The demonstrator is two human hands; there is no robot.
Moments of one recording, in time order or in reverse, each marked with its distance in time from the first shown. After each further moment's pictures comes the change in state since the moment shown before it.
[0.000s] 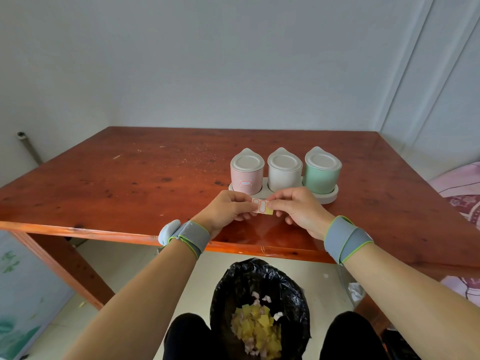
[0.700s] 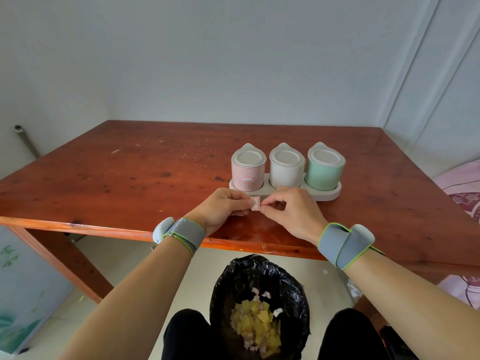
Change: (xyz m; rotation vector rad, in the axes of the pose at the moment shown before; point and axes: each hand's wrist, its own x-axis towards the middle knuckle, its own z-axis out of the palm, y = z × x) left_hand 0.006 -0.013 -0.010 -0.129 -0.043 0.003; right_hand -0.004 0.010 0.011 -0.562 0.119 -0.402
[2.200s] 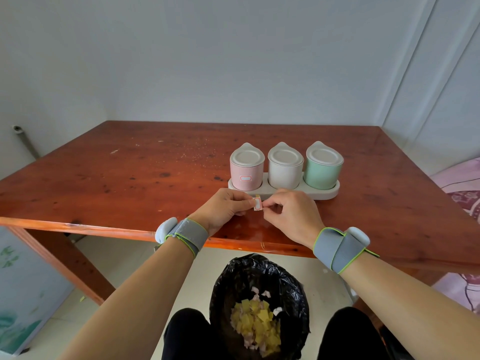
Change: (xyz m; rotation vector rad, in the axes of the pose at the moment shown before) left_hand -0.003 0.002 0.008 0.098 0.032 0.035; right_hand -0.008 -0.005 0.005 -0.181 0.059 0.016
